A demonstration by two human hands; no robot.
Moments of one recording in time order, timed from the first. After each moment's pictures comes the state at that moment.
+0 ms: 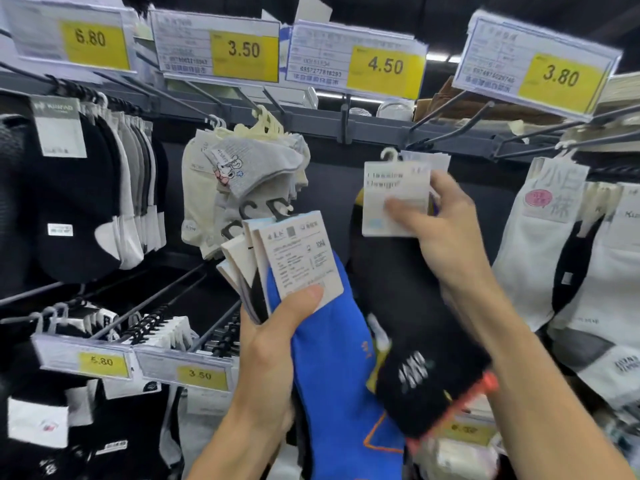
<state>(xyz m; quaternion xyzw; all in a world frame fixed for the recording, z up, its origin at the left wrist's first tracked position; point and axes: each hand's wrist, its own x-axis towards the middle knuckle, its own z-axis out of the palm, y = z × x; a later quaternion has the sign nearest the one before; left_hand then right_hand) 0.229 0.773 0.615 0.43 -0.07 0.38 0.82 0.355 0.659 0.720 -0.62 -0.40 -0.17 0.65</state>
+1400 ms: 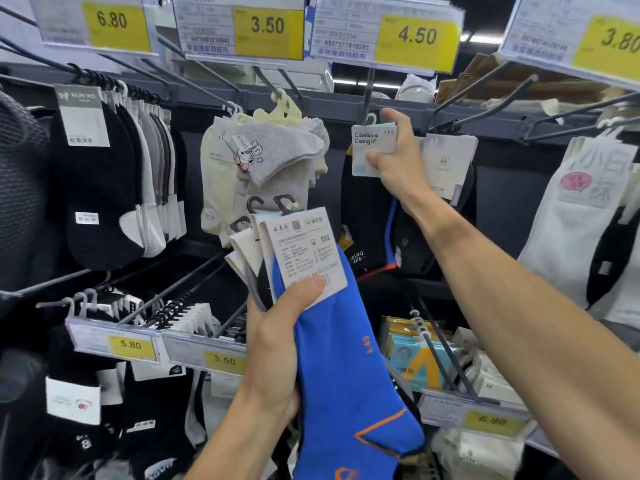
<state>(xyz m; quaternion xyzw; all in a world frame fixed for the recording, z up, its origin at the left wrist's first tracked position) 0.223 0.789 0.609 0.42 -0.01 0.33 0.84 0.474 0.755 0.762 -0.69 -0.42 -0.24 0.54</state>
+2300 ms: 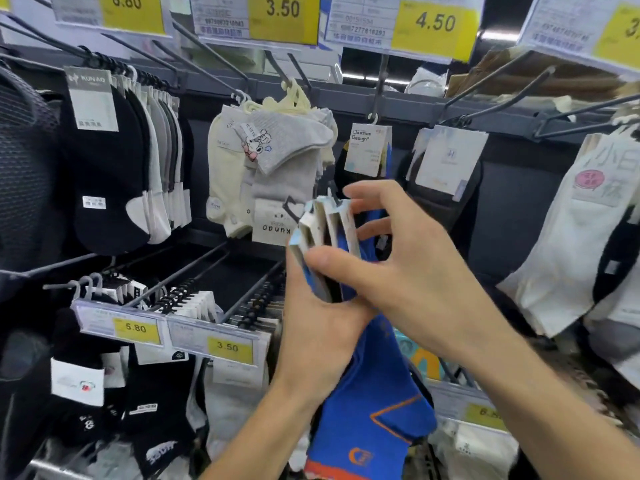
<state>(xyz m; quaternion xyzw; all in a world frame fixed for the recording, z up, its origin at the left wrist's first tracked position) 0.243 0.776 0.613 0.53 -0.11 0.46 0.70 0.271 0.675 0.692 -0.75 -0.49 -0.17 0.42</state>
